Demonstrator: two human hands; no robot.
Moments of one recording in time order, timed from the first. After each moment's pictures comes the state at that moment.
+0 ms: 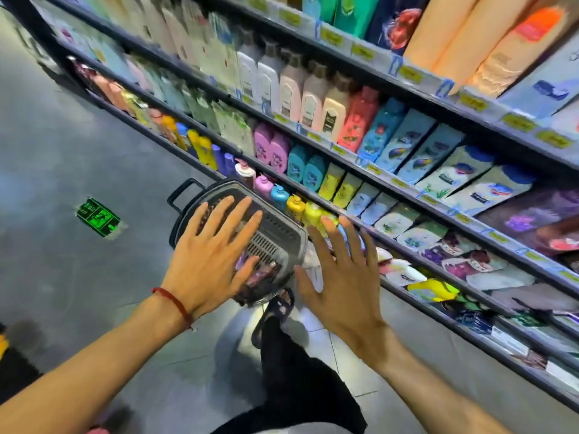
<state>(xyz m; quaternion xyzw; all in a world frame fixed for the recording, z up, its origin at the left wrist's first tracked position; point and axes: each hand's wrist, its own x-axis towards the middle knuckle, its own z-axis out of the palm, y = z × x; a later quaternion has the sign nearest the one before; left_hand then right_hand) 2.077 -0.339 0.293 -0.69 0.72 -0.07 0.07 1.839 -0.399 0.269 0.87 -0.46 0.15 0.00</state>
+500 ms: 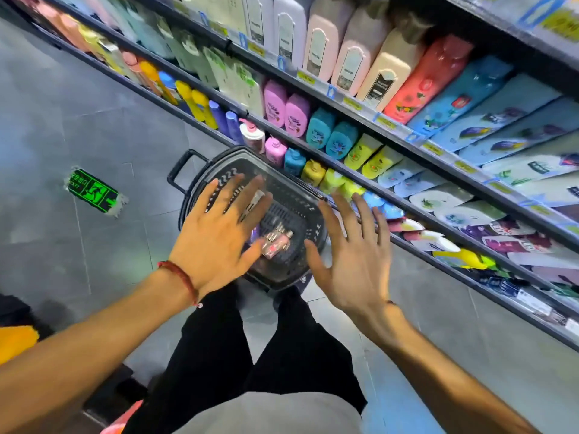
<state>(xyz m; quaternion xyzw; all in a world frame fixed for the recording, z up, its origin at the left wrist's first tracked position) 2.186 -0.441 0.234 -0.64 0.76 0.03 0.09 1.947 -0.479 0.212 0.84 -0.53 0.06 -0.05</state>
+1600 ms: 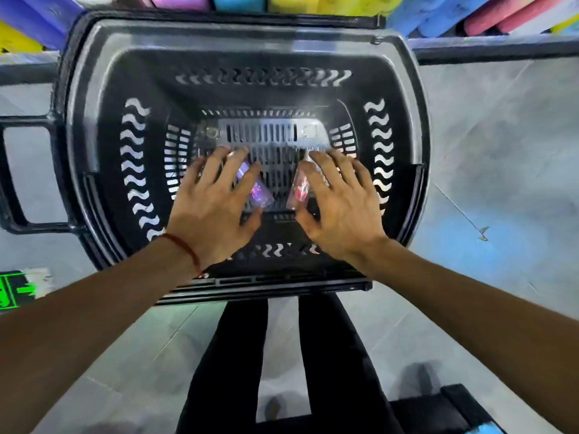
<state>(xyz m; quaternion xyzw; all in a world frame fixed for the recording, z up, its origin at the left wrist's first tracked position) 2.308 -0.505 -0.231 -0.42 0.88 0.15 0.14 2.088 -0.437 -0.232 0.70 -0.69 -0.08 -0.18</state>
